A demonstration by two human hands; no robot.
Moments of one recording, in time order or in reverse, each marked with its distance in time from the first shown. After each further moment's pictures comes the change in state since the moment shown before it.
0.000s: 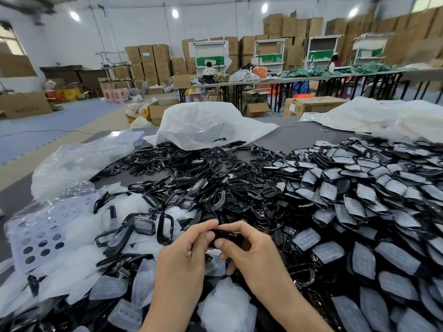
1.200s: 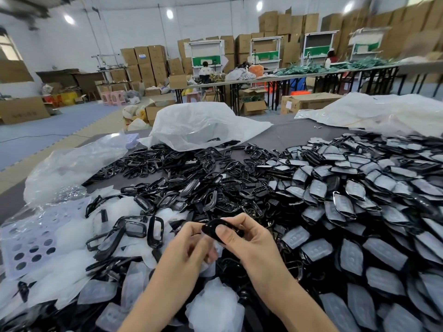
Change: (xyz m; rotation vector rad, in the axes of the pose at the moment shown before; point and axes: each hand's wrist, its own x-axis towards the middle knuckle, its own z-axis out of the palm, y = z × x) left_hand 0.010 -0.001 0.004 -0.103 -0.311 -0.102; right_hand 0.005 0.001 -0.015 0.366 0.011 0.029
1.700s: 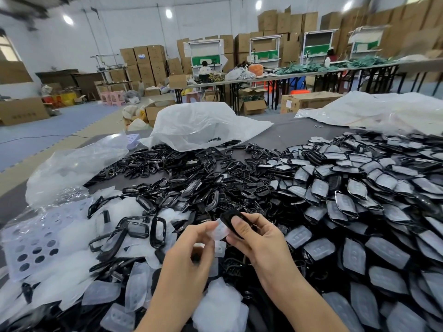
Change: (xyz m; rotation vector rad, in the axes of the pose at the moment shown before) left_hand -0.010 -0.006 0.006 0.152 0.136 0.182; right_hand 0.006 -0.003 -0.003 0.267 0.173 0.113
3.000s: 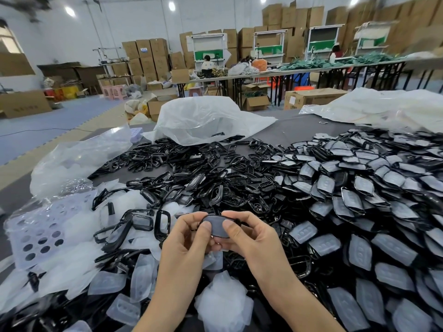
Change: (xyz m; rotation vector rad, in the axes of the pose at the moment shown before) left_hand 0.003 0.003 0.002 -0.520 0.157 -0.251; right_hand -0.012 0.009 0.010 -0.238 -0.146 -0.090
